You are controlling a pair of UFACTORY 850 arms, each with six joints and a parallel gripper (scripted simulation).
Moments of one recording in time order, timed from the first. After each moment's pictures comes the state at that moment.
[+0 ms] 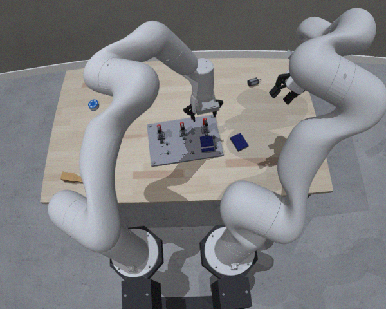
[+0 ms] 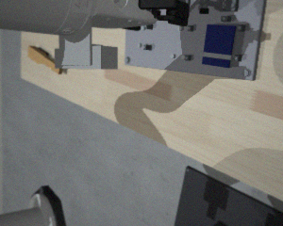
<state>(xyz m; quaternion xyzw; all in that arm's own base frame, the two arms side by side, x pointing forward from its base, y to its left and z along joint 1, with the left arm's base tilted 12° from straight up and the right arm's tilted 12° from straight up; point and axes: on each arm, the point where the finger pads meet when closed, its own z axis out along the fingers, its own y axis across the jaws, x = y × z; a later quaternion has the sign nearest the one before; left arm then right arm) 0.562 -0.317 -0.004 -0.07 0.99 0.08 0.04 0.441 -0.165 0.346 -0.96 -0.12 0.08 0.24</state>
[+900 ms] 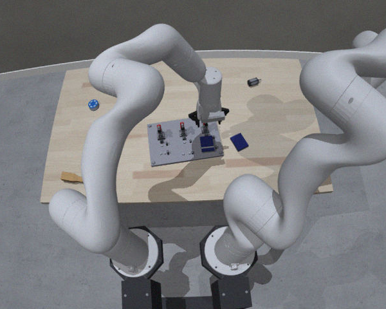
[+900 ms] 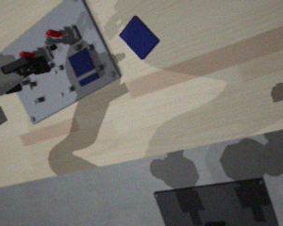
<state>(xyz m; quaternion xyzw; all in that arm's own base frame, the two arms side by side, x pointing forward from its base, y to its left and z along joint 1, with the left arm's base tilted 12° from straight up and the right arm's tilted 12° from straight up) 0.533 -0.333 -0.016 -0.03 0.99 0.09 0.06 0.327 -0.303 0.415 -0.97 0.16 0.03 0.15</state>
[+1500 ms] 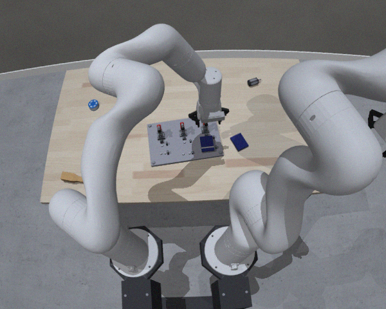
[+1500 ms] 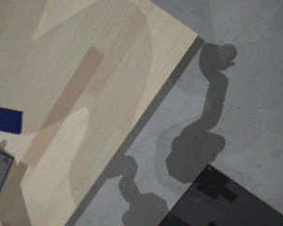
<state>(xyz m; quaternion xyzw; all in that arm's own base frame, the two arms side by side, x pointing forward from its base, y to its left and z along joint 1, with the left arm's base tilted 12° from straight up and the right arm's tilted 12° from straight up) 0.533 -0.333 -0.016 -0.03 0.99 0.09 0.06 0.155 -0.376 0.481 -0.88 0.47 -0.02 0.04</state>
